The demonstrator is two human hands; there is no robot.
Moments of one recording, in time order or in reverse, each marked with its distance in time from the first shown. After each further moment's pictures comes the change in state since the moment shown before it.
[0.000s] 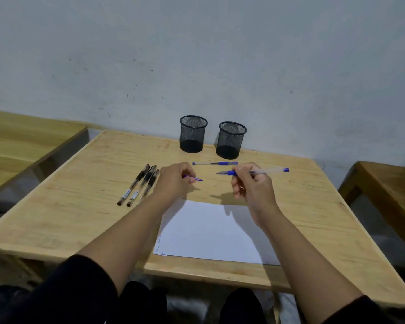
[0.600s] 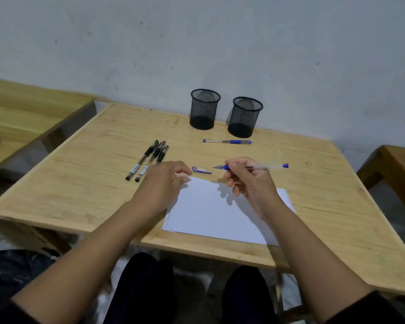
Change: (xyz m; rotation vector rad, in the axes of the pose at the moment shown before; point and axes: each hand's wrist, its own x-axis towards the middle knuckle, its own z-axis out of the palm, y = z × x) left_hand -0.059 -0.027 -0.024 0.118 0.017 0.072; right_hand -0.011 0.027 0.008 0.035 -0.181 0.143
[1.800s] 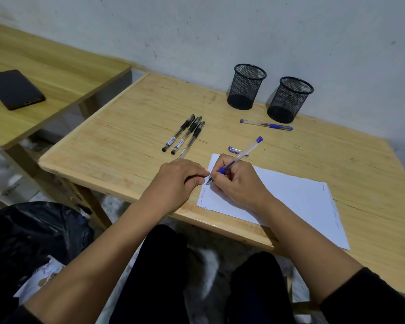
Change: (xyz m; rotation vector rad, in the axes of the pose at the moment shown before) left_hand -0.049 -0.045 -0.006 0.053 0.016 0.086; right_hand 0.000 0.047 0.069 -0.676 -0.356 -0.126
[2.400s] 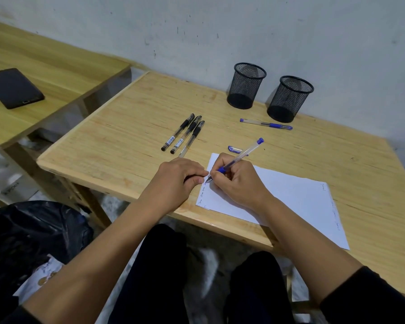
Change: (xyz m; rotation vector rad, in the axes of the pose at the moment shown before) left_hand 0.001 -0.002 0.002 0.007 0.014 0.005; right_hand -0.001 -0.004 0.001 0.027 0.015 -0.014
